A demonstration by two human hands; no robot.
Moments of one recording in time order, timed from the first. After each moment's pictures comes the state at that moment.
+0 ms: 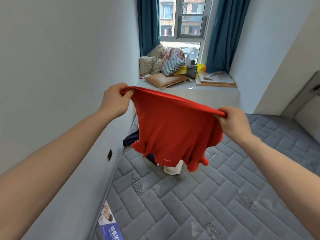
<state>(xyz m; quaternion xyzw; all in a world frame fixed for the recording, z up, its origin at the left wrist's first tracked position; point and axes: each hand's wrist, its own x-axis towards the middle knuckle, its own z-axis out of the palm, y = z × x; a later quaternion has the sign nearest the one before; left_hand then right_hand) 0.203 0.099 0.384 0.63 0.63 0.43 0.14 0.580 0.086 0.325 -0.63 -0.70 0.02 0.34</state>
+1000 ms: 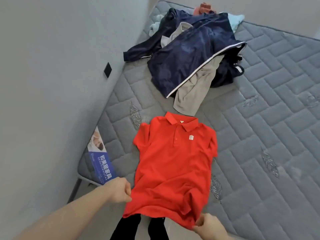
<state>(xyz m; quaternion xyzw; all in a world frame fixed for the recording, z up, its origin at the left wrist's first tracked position) 0.212 -0.071 -0.159 0.52 0.64 -0.24 0.52 0.583 -0.104 -0.149 -0.67 -0.48 0.50 -0.28</state>
